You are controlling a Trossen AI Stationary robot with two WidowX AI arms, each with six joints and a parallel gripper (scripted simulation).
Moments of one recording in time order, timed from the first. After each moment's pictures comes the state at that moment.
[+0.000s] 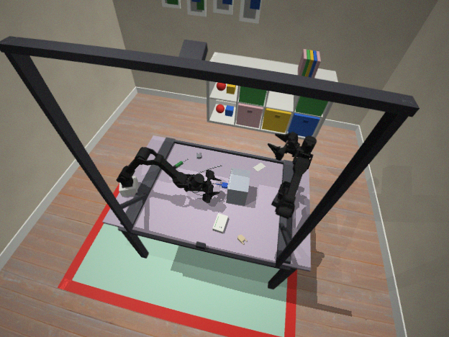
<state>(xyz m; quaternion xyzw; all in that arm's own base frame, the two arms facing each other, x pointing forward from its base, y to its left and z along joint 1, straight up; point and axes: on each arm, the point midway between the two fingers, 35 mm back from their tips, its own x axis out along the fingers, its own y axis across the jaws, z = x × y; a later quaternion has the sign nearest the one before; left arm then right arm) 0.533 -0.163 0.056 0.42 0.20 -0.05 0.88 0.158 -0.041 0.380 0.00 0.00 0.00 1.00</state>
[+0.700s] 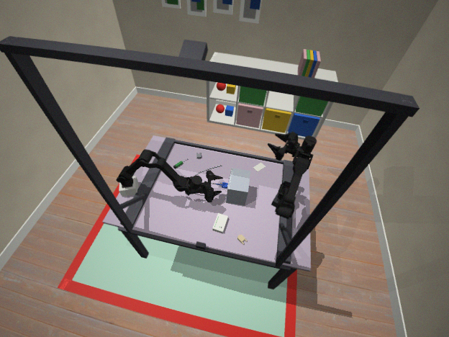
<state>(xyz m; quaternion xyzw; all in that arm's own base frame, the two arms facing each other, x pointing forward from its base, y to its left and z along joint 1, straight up) 0.541 -0.166 0.069 0.52 0.14 0.00 0.84 0.158 -0.041 0.380 0.00 0.00 0.00 1.00</state>
